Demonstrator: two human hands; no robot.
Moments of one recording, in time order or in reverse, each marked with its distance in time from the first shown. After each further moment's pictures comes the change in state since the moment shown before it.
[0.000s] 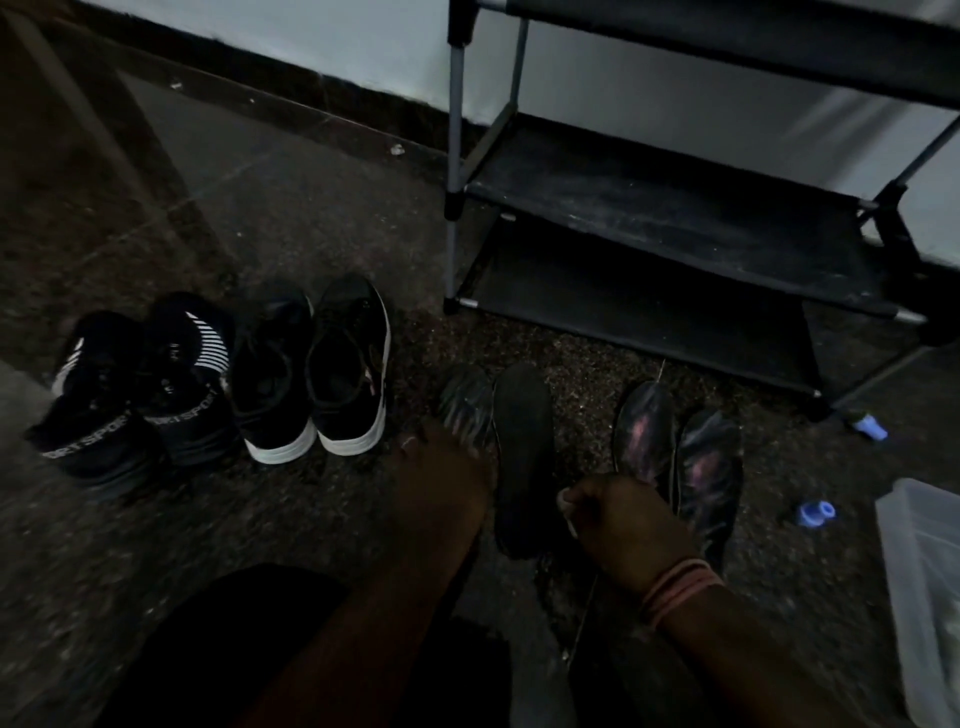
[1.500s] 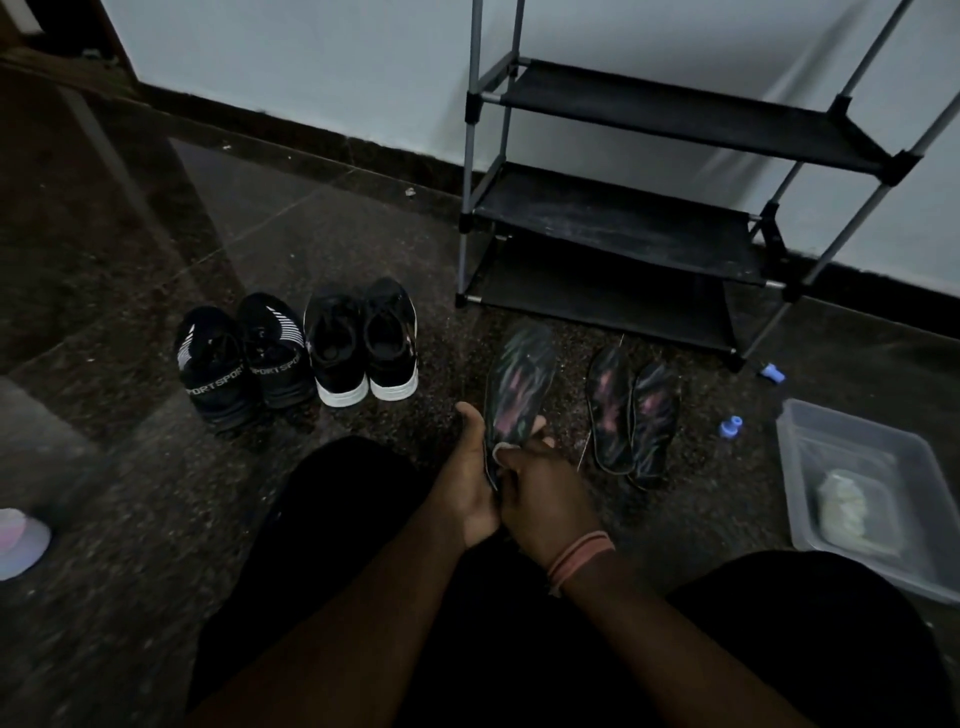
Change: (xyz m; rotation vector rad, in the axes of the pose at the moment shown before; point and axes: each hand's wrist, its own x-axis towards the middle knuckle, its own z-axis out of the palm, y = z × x) left_hand -0.136 -0.036 -0.063 -1.732 -0.930 -0.273; right_hand -0.158 -0.102 0.028 0.055 0.288 -0.314
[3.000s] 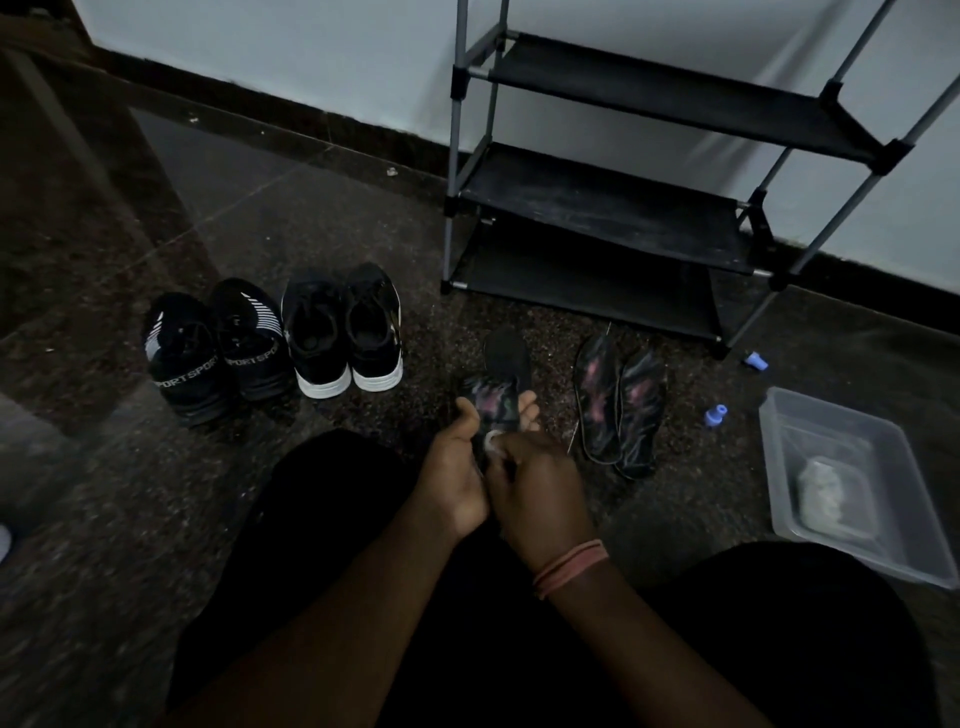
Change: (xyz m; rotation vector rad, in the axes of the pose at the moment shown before) left_hand 0.000 0.007 0.006 -0.133 -0.056 0.031; right_hand -0.004 -0.018 -0.007 0.090 0.200 0.083
